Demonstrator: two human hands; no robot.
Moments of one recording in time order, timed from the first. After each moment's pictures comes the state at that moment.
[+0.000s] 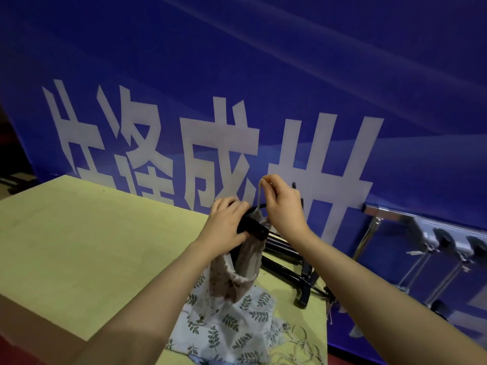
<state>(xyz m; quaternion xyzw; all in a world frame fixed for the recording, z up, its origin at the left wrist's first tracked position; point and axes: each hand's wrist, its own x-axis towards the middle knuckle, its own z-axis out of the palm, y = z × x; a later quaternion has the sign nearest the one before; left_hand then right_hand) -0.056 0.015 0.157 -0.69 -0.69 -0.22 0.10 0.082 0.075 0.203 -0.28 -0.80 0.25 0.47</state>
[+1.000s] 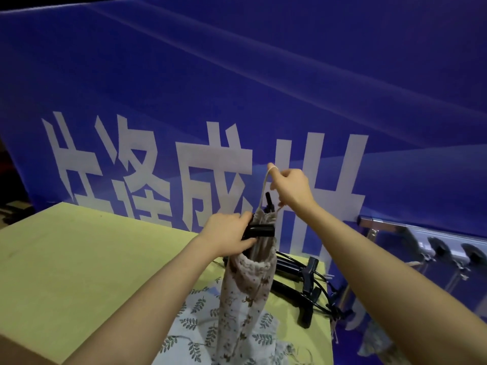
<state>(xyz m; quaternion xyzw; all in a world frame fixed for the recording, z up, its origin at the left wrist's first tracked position) -0.051 0.025 0.208 -0.72 -0.67 -0.05 0.19 0.084 0.117 0.271 -0.42 -0.73 0.31 0.44</state>
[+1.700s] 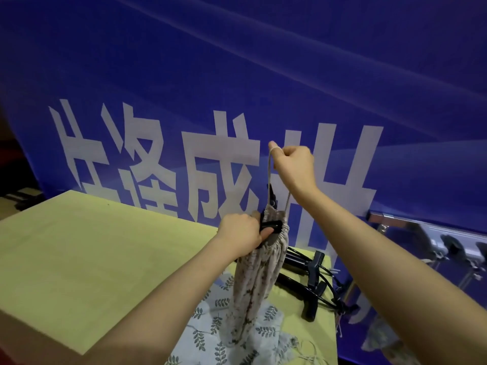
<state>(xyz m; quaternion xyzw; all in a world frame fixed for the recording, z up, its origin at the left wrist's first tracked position) -0.029 0.029 0.197 -0.66 -0.73 -0.01 0.17 0.067 0.106 0.290 -0.36 -0.71 0.30 0.52</state>
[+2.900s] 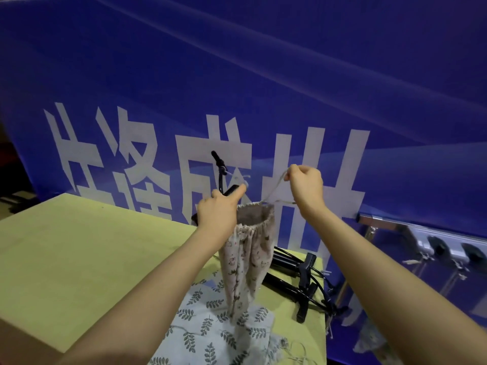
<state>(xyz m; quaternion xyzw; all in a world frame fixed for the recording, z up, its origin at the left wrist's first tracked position) -0.034 0.030 0.222 -0.54 -0.82 -0.08 0.17 0.109 0.111 0.269 -0.43 -0.65 0.37 0.51</state>
